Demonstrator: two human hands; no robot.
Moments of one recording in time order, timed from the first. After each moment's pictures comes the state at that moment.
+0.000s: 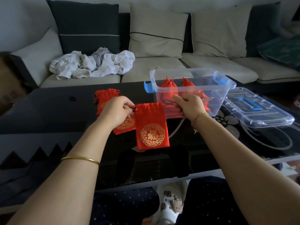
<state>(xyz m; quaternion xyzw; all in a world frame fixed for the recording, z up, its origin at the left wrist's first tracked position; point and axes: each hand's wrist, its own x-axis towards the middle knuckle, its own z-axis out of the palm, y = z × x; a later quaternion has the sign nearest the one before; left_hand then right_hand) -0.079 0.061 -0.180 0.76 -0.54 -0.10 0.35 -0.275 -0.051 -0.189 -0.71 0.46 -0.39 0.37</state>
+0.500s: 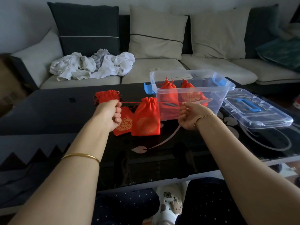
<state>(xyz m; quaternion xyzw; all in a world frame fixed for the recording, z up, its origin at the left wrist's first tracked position) -0.074 0.058 -0.174 0.66 -0.14 -0.41 0.62 -0.283 -0.057 -0.188 -0.22 0.41 -0.33 0.82</state>
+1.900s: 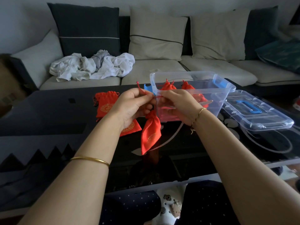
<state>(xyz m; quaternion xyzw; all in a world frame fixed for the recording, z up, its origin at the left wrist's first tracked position) -0.121 0.052 -0.151 0.55 -0.41 -0.42 0.60 -0.251 -0.023 -0.154 -0.63 0.34 -0.35 0.60</state>
